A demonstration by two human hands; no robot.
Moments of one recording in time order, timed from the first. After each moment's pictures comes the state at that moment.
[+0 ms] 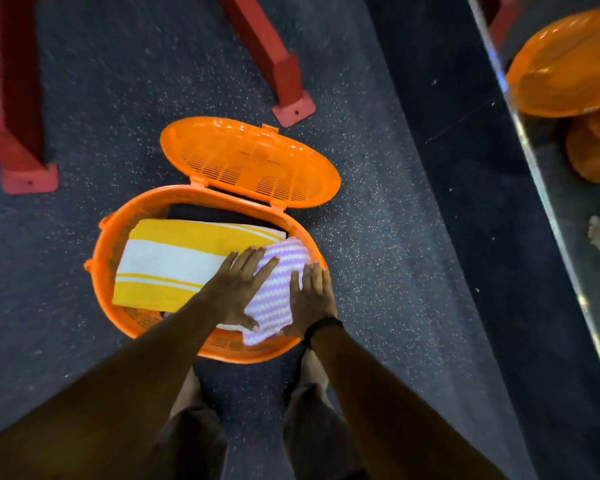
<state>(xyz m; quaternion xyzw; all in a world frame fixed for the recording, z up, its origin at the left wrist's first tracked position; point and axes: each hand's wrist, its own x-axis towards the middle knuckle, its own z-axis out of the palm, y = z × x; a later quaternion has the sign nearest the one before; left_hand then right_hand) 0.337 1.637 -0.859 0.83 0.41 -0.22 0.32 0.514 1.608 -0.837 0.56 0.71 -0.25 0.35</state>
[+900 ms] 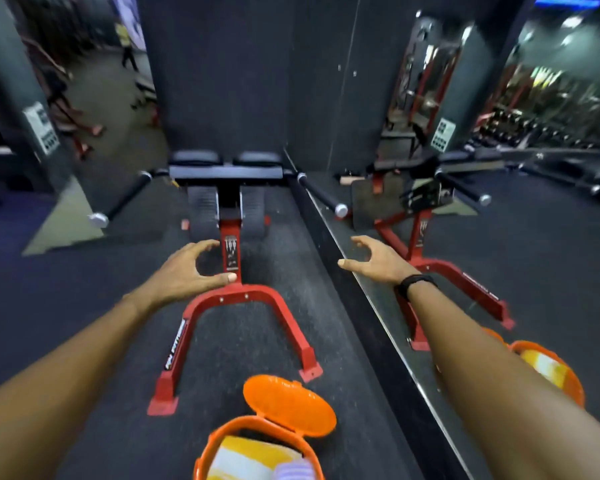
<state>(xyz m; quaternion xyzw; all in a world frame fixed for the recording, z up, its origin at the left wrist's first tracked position) 0.172 1.716 -0.106 0.67 0.66 0.25 0.21 0.526 1.802 -0.086 0.60 0.74 -0.26 -0.14</state>
